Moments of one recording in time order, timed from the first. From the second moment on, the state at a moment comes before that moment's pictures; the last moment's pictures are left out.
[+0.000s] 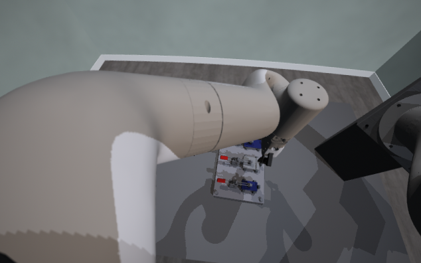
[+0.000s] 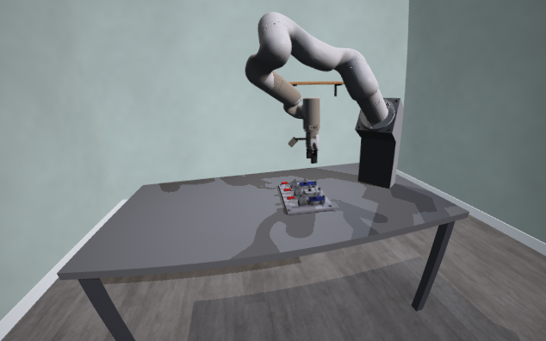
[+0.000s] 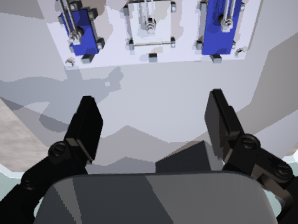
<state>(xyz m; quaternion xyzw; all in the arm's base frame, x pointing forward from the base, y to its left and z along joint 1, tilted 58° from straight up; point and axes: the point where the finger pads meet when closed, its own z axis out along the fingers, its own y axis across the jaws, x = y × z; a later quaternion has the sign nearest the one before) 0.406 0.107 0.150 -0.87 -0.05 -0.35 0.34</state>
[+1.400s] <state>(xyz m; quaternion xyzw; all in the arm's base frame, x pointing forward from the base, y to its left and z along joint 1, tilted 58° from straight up) 0.406 0.108 0.150 -0.87 -0.05 -0.35 0.33</state>
